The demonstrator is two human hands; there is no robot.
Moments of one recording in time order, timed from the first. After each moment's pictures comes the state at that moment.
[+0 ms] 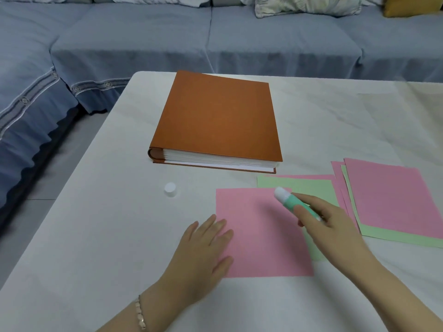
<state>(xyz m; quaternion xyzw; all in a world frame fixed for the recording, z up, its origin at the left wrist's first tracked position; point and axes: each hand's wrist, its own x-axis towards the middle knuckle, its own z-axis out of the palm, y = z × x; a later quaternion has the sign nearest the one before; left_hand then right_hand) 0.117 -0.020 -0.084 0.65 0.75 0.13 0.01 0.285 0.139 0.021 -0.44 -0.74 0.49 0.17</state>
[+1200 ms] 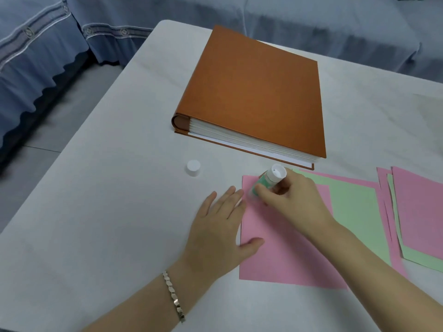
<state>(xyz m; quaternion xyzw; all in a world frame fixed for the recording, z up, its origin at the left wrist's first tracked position) 0.108 0.004 -0.108 0.53 0.80 0.28 -0.08 0.179 0.144 -0.029 -0.33 -0.85 0.39 0.11</state>
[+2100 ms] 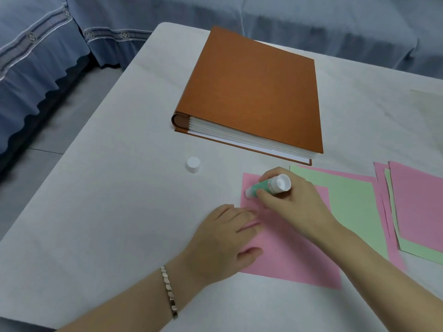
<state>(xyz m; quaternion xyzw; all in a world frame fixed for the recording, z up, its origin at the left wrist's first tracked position) 0.110 -0.006 -0.103 0.66 0.68 0.30 -0.07 0.192 0.134 -0.016 -0.31 -0.82 0.47 0.10</state>
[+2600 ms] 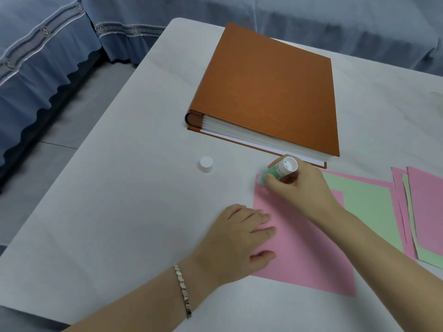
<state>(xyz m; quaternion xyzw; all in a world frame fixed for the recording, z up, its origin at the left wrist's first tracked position) 0.109 -0.005 -0.105 0.65 0.69 0.33 -0.03 0.164 0.150 -0.031 -0.30 -0.85 0.41 0.12</state>
